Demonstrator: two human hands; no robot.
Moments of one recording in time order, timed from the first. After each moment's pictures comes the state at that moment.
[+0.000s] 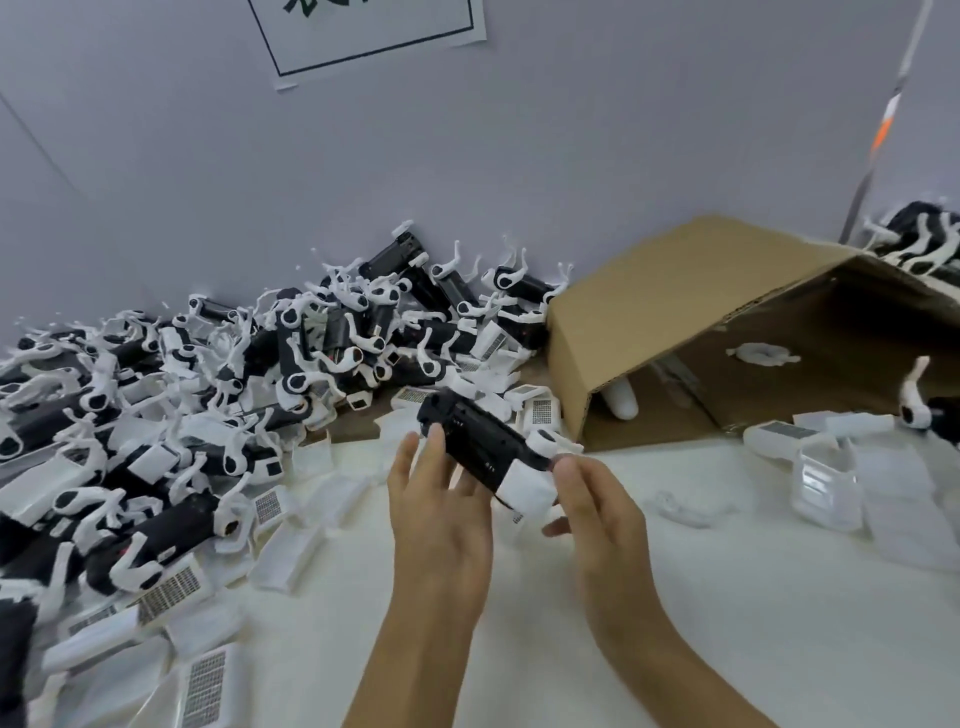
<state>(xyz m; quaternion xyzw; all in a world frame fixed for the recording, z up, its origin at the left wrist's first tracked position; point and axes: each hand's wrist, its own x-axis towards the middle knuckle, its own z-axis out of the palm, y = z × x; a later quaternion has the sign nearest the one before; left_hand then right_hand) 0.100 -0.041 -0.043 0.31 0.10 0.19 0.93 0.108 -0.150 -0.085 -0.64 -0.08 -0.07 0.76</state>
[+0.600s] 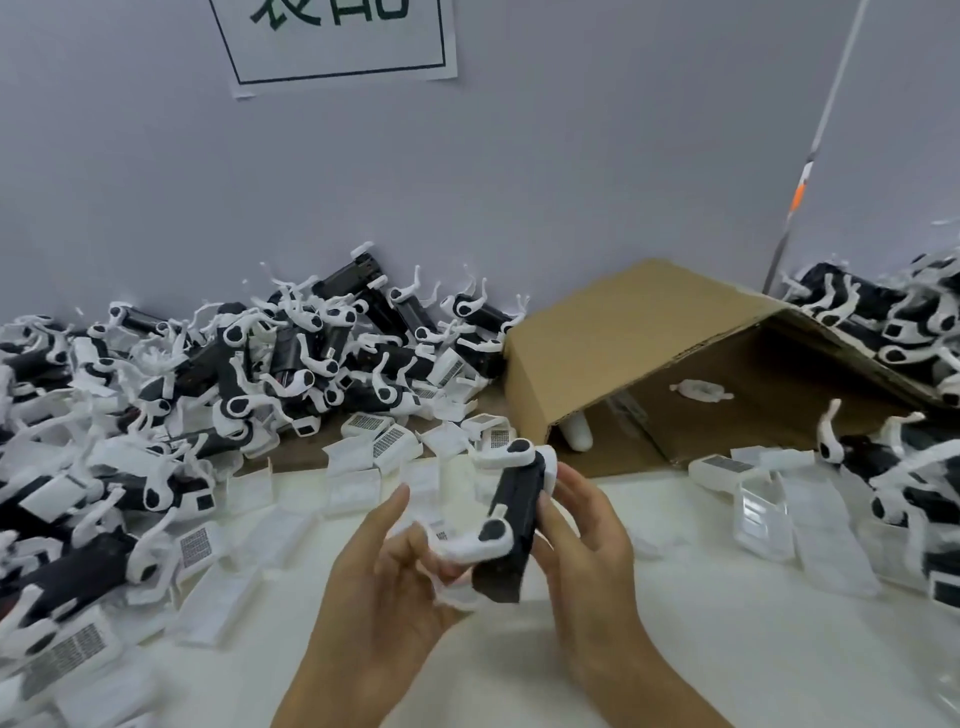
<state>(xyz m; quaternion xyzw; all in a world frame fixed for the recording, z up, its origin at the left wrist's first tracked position) 0.080 -0.009 -0.055 0.42 0.13 -0.06 0.90 0.124 -0.160 -0.090 -0.52 -0.01 -0.04 0.85</state>
